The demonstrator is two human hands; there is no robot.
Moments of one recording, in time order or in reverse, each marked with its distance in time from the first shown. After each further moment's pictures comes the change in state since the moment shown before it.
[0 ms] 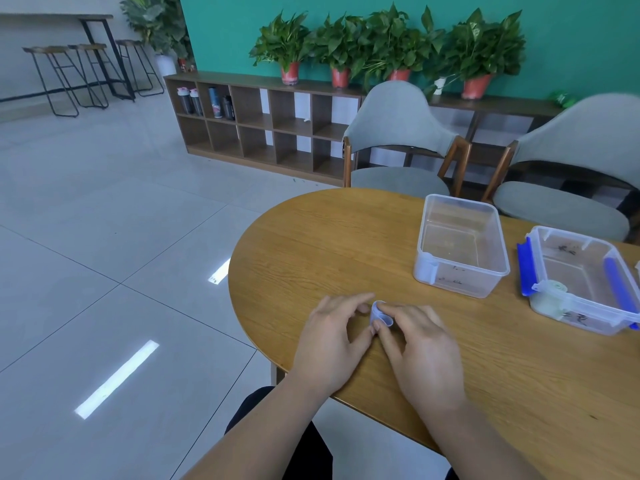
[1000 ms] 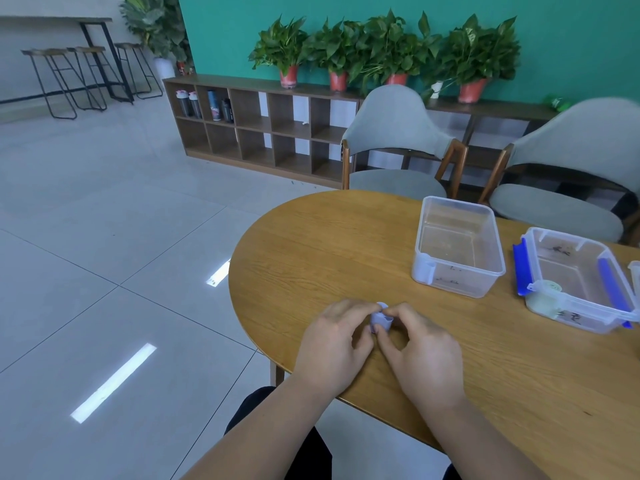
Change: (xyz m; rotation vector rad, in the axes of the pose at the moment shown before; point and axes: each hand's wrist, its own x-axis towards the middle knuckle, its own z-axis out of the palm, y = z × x) left_hand -0.005 0.006 -0.001 0.090 0.003 0.132; right_hand 0.000 -0.006 -0.003 -0.019 0.011 0.136
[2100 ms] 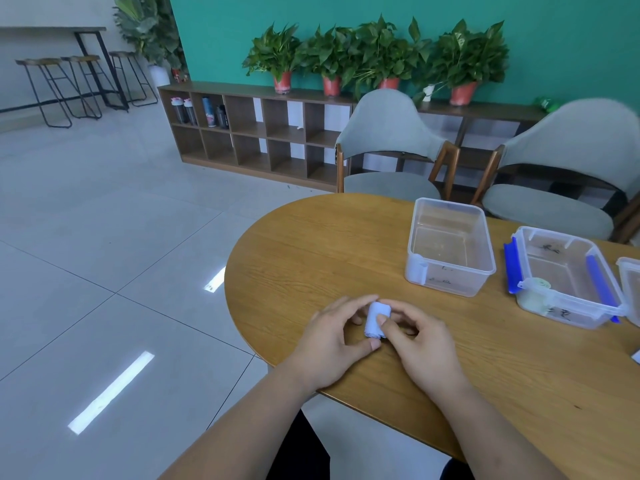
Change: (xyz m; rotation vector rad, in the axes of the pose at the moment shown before) left_hand 0.012 -0.004 -0.008 -0.277 -0.254 -0.148; right_hand 0.013 0.006 -0.015 0.645 -0.239 0.301
